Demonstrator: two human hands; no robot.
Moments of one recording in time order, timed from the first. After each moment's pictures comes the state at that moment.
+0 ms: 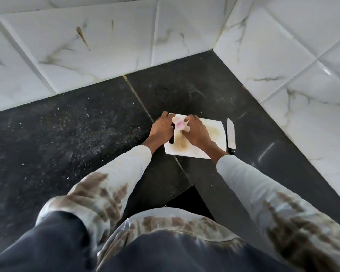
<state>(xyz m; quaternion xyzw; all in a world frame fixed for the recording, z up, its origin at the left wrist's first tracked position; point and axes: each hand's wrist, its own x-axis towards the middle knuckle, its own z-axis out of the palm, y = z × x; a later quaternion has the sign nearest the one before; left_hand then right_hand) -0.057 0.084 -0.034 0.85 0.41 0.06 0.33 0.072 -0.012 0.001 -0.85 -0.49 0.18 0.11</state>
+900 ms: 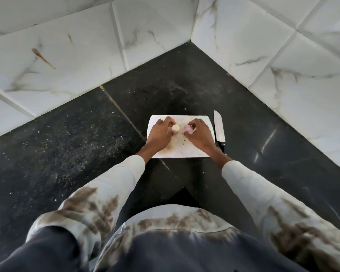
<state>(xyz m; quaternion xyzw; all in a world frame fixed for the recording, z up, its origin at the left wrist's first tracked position) -0.002 0.050 -0.038 0.85 0.36 0.08 0.38 0.140 -0.071 -0.017 -0.86 -0.38 0.21 0.26</state>
